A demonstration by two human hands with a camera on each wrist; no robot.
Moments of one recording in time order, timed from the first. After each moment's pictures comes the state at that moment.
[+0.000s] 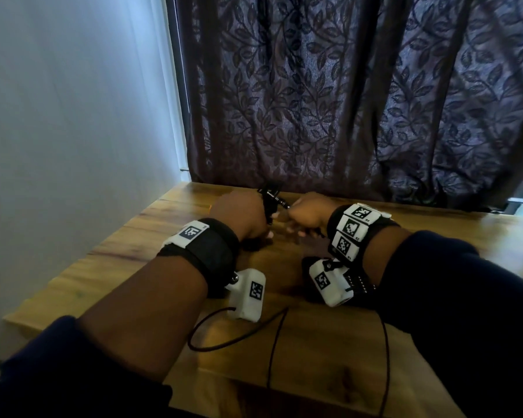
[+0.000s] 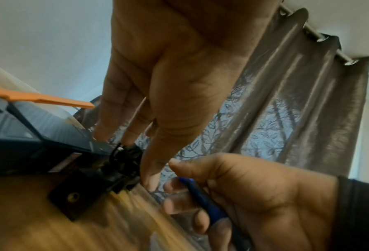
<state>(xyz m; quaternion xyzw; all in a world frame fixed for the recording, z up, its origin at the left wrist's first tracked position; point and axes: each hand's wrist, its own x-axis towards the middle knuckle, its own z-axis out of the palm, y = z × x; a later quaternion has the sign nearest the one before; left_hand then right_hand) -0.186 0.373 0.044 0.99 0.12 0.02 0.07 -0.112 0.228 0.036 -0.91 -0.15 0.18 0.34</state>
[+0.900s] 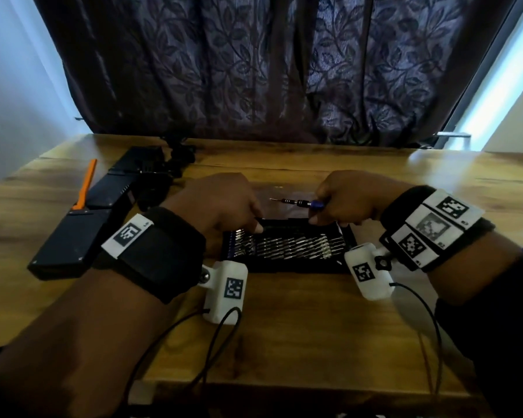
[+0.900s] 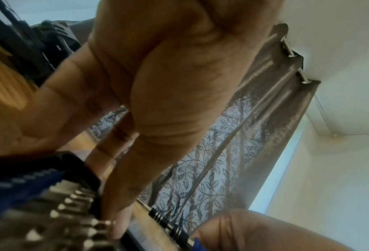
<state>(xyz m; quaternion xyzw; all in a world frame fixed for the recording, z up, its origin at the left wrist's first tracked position) -0.163 0.250 0.003 0.99 -0.06 -0.10 0.10 -0.116 0.024 0.016 -0.96 -0.20 0.16 0.07</state>
